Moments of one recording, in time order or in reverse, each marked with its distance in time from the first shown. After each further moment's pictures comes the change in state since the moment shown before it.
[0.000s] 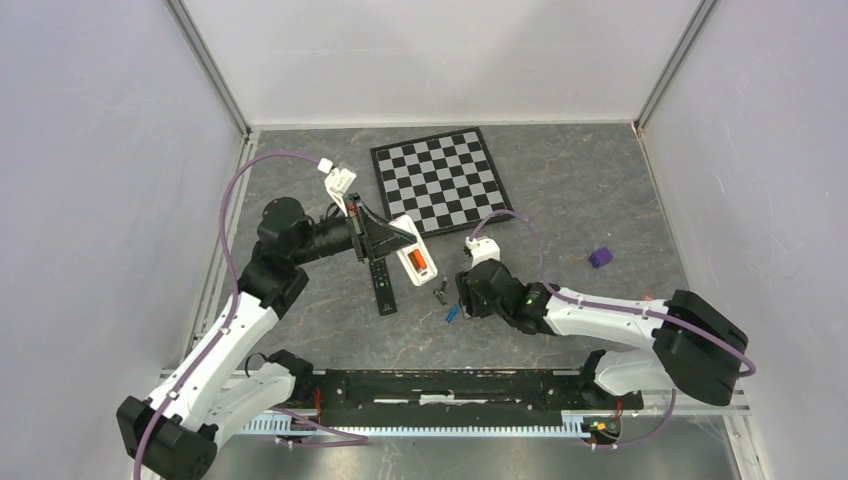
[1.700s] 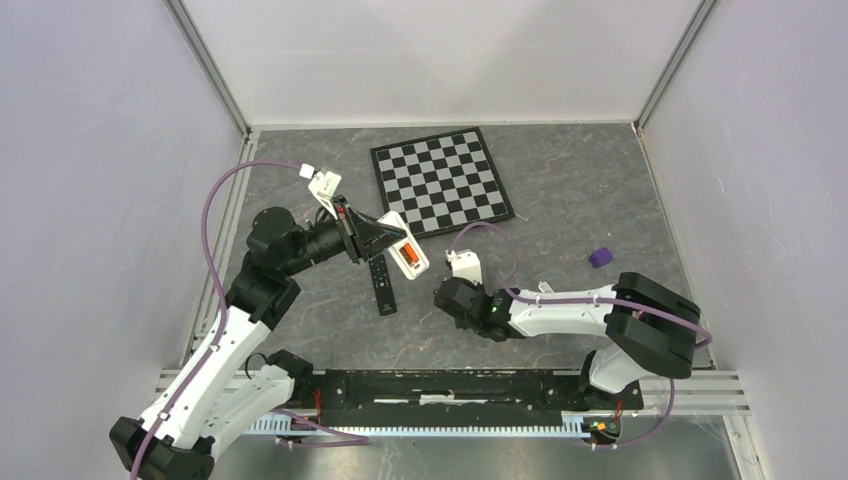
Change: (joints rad) left arm 0.000 -0.101 -0.011 -0.076 -0.164 0.012; right arm 0.175 0.245 0.129 -0.107 0.199 0.212
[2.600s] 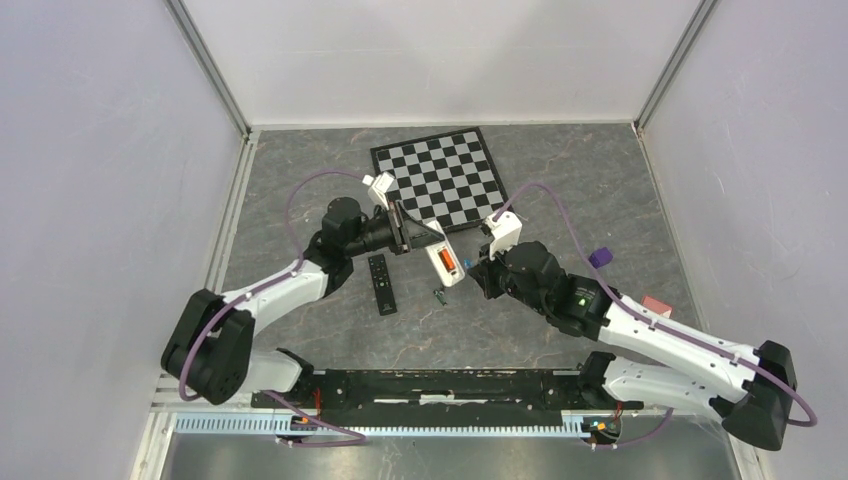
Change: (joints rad) left arm -0.055 0.524 -0.144 0.493 0.032 -0.336; right arm -0.176 -0.569 0.021 -0.042 -0.228 -0.402
